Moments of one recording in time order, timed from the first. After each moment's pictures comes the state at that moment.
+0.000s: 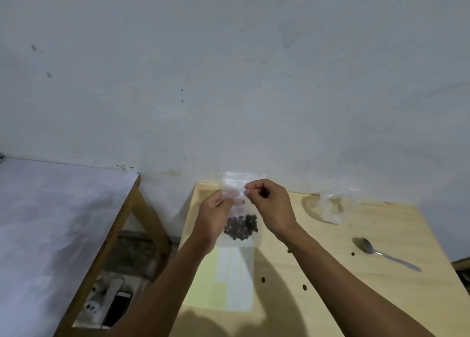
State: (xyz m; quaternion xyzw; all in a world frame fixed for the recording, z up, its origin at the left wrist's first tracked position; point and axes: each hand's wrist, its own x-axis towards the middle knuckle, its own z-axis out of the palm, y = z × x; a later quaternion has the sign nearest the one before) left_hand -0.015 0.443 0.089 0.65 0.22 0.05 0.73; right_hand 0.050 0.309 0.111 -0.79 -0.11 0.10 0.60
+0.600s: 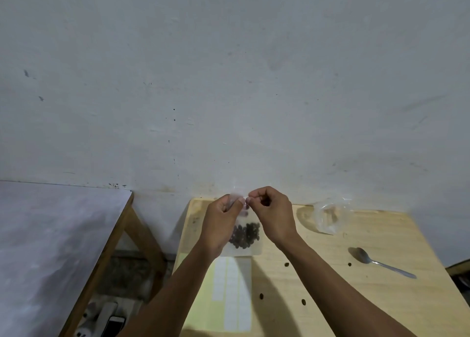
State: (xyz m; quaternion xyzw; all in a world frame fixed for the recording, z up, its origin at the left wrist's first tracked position) left_hand 0.004 0.425 0.118 0.69 0.18 0.07 0.69; right_hand 0.055 0.307 0.126 -0.80 -0.07 0.05 0.59
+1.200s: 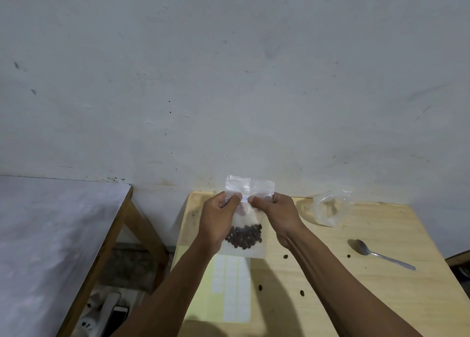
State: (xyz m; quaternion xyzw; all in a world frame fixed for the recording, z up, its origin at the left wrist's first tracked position) left_hand 0.005 0.422 0.108 0.66 0.23 0.08 0.71; right_hand 0.060 0.289 0.114 -0.70 0.03 0.20 0.69
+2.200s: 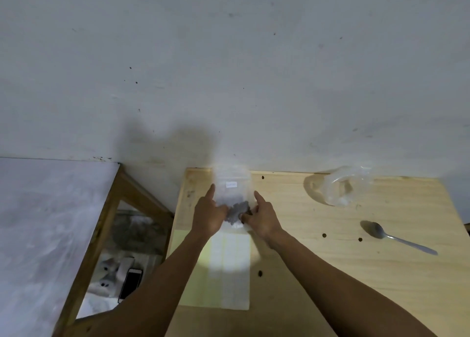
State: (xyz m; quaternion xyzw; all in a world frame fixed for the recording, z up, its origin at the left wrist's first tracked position) left_hand 0.044 0.452 -0.014 0.85 0.28 -0.05 0.43; right_hand 0.082 0.299 -0.013 -0.83 -0.02 0.27 0.48
